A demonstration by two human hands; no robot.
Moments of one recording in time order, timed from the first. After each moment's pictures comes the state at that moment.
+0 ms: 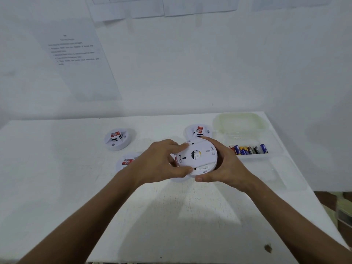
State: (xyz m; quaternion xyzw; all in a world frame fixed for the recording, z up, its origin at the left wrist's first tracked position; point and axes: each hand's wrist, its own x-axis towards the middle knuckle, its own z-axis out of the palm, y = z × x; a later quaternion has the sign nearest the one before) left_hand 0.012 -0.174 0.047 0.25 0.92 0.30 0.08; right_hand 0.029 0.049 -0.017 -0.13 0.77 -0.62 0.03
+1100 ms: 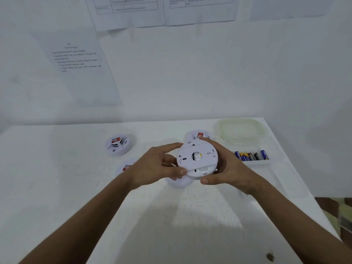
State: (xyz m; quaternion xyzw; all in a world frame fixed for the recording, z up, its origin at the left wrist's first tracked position) left_hand 0.002 -0.193 0.040 0.17 0.79 0.53 0.24; right_hand 0.030 0.054 0.006 -0.16 0.71 -0.67 0.13
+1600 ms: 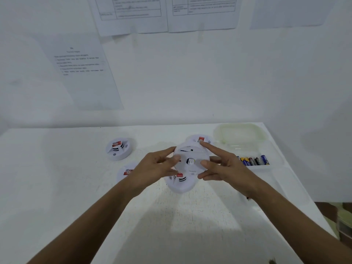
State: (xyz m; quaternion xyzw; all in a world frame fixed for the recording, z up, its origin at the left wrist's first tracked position) left_hand 0.003 -0.194 0.034 0.13 0.78 0.58 0.20; right_hand 0.024 0.045 0.014 -0.06 0.71 -0.69 0.12
